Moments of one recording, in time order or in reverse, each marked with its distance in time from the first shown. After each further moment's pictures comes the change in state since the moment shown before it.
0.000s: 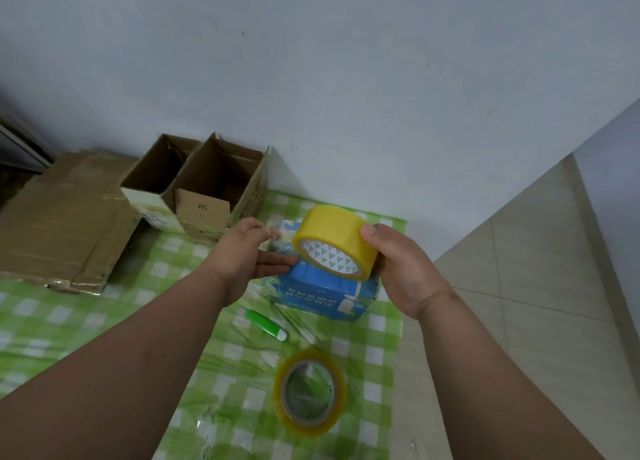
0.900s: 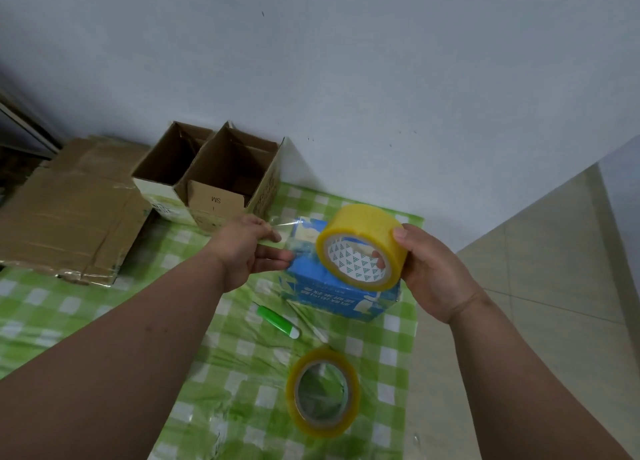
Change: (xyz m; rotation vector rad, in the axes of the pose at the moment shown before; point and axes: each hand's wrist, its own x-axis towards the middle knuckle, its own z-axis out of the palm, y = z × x) left_hand 0.028 0.001 -0.031 0.030 0.046 -0.121; right_hand 0.009 0.005 -0.010 0.036 -0.001 -0.013
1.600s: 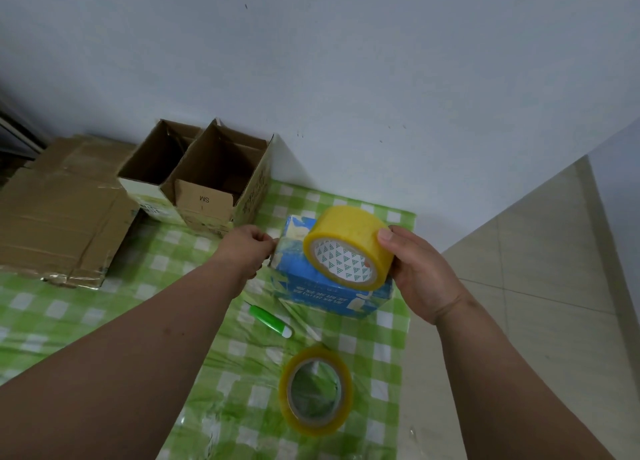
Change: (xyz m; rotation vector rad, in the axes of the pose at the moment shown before) left_hand 0.014 -0.021 0.014 0.486 0.208 0.015; right_hand -0.003 0.004 0.002 -0.018 -0.010 -0.012
